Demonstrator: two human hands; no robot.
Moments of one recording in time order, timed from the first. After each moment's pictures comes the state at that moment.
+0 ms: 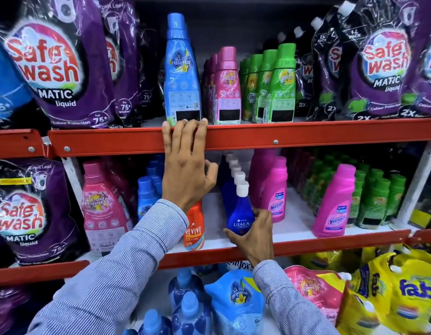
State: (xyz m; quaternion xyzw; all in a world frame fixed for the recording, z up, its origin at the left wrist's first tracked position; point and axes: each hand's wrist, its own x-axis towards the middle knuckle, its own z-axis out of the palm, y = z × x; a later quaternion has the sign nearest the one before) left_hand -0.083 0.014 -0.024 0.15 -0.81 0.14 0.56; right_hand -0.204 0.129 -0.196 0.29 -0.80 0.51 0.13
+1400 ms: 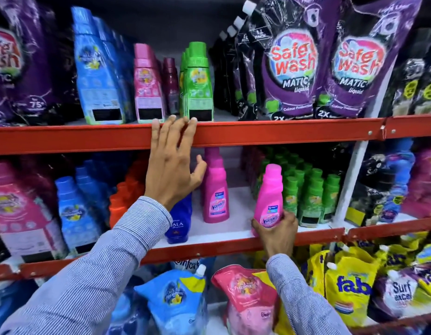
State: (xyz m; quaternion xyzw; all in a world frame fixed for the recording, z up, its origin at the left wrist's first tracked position) left_hand -0.180 0.117 -0.022 0.14 -0.82 0.13 0.54; right_hand -0.355 0.283 -0.204 0.12 -0.79 0.57 0.18
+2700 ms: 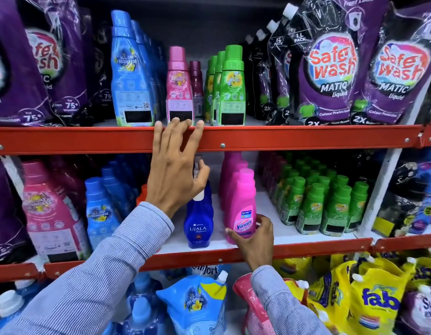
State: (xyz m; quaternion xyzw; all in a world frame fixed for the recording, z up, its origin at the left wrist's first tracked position) left_hand -0.140 0.081 -0.021 0.14 -0.83 0.13 0.53; right_hand -0.291 0.202 -0.212 0.20 -0.79 0.57 0.09
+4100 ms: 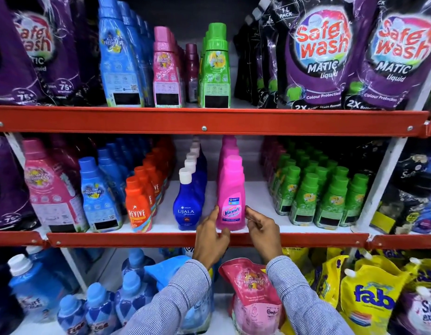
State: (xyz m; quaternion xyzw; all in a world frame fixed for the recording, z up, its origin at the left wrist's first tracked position) left_hand -0.206 0.167 -0.204 0.29 -0.83 -0.36 0.32; right_hand -0.334 0.254 -0.223 0.34 -0.71 0.61 -0.07
